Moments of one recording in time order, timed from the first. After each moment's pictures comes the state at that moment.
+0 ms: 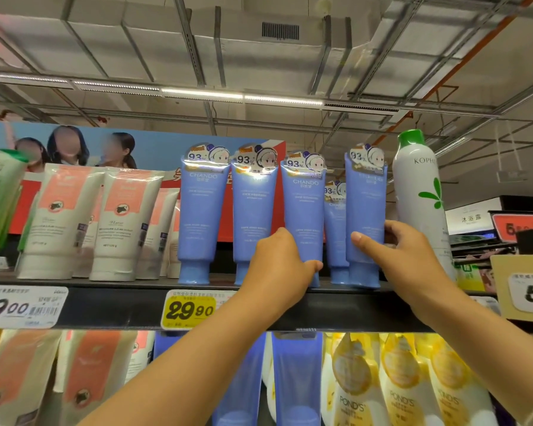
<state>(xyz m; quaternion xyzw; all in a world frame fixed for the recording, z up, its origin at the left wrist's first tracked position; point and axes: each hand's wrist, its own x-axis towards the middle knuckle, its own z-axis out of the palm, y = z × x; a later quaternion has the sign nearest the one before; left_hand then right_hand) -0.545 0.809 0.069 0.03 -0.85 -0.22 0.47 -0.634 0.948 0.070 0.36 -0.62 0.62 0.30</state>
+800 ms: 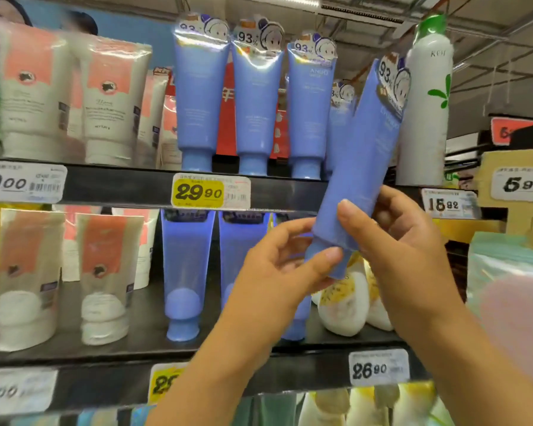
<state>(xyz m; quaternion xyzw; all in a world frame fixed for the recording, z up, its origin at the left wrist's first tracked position) -0.485 0.817 -0.059 -0.22 -0.62 -0.70 0.29 -0.528 0.935 -0.031 0.41 -0.50 0.74 0.19</state>
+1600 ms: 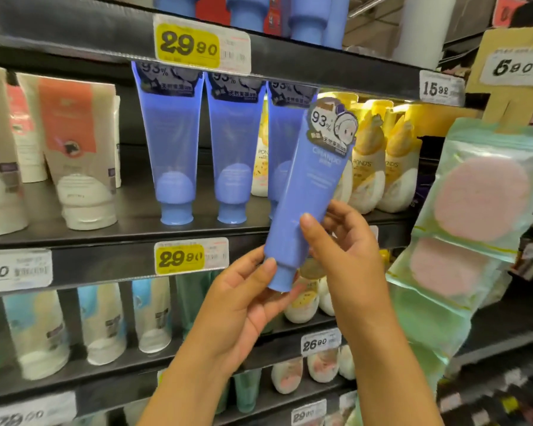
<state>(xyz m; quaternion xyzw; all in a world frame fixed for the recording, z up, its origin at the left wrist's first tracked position) -0.457 0.792 -0.200 -0.14 -0.39 -0.91 0.06 -0.483 0.907 -0.150 0.24 -0.56 0.78 0.13</state>
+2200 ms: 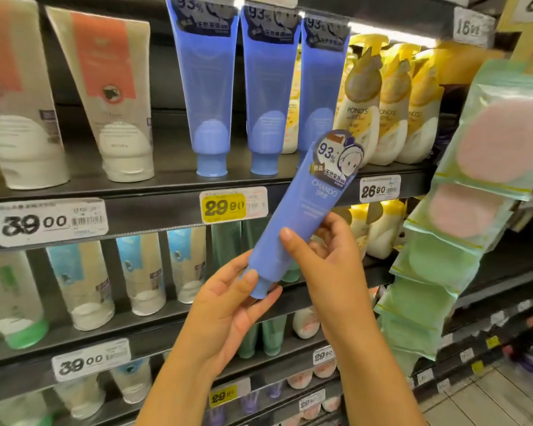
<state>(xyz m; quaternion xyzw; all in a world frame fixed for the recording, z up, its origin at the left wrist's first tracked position) -0.416 0.731 -0.268 -0.06 -0.38 -0.92 0.02 -0.435 0.856 -0.210 0.18 -0.60 0.77 0.11</state>
